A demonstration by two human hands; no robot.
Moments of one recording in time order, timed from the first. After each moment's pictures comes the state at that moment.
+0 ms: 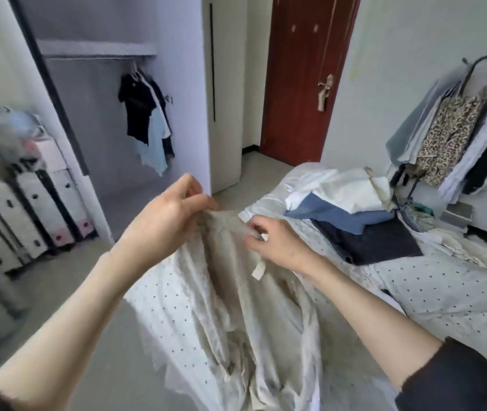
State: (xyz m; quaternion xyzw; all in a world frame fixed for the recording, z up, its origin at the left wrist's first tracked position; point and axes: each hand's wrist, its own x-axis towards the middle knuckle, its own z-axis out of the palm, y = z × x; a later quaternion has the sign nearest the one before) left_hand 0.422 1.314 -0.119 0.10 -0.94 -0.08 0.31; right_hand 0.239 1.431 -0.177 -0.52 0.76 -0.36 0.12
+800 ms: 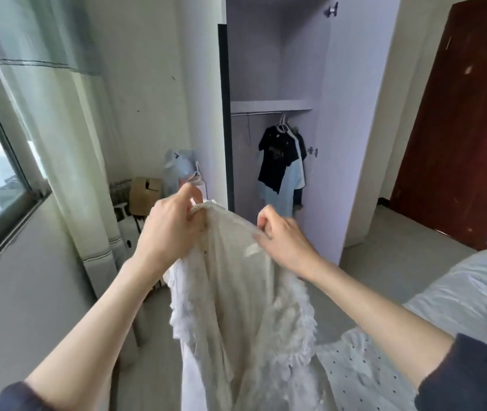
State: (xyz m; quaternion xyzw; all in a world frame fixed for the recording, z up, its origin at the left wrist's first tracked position) left_hand 0.590 0.903 -0.080 0.40 -0.80 -0.01 0.44; right_hand 0.389 0.950 -0.114 -0.69 0.63 -0.35 0.04
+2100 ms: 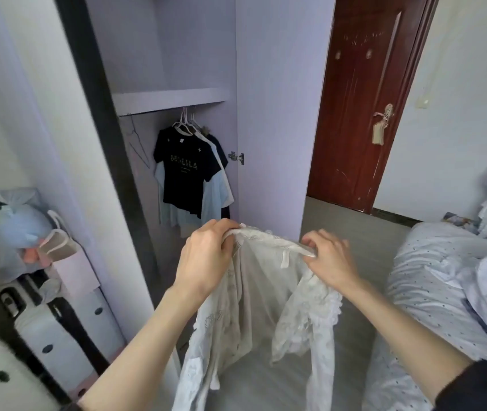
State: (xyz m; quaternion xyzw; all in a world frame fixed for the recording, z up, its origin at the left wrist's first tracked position) left_hand 0.317 0.429 -0.138 0.21 -0.89 -0.22 0.35; right_hand 0.118 0.574 -0.198 -0.39 0.89 -0.22 -0.12
